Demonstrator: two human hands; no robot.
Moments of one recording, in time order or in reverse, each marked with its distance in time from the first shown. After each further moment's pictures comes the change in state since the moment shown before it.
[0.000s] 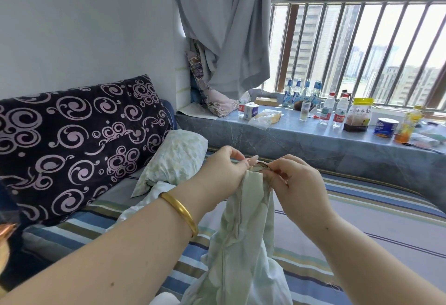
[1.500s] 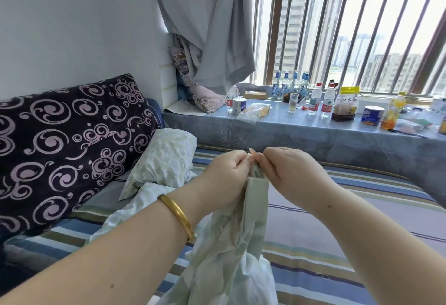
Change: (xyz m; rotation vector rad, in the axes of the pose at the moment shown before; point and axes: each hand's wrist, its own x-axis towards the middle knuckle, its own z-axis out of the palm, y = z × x) left_hand 0.011 0.001 0.038 0.038 -0.132 0.280; right_hand 0.022 0.021 -0.032 -0.406 -0.364 -0.088
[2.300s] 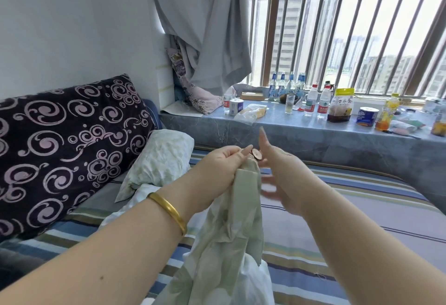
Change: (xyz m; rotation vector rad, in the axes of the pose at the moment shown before) left_hand 0.000 0.007 -0.010 -0.464 -0.114 -0.119; right_hand 0.013 -0.012 0.011 1.374 -0.156 0.753
